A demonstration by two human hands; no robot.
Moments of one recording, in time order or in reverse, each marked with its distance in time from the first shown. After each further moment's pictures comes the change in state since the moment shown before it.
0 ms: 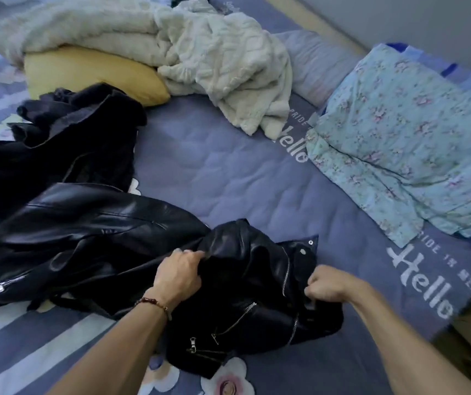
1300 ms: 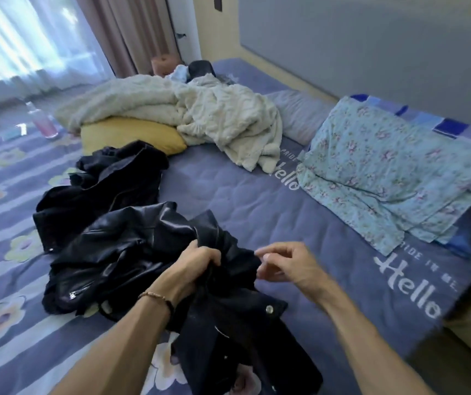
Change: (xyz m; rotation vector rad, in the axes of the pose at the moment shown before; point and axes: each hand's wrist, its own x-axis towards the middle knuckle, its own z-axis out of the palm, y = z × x) left_hand -0.117 0.077 -0.131 -1.431 0.025 -0.311; right_hand -0.151 -0.059 0.014 0.937 0.202 -0.574
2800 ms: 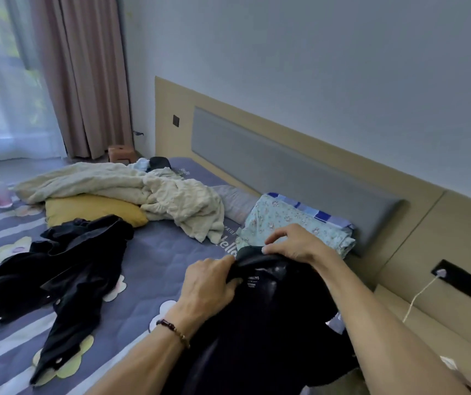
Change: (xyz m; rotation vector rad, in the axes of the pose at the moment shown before) left_hand -0.199 0.058 -0.004 0.999 0.216 1.227; right_hand -0.218 -0.189 -0.006 -0.671 0.423 -0.138
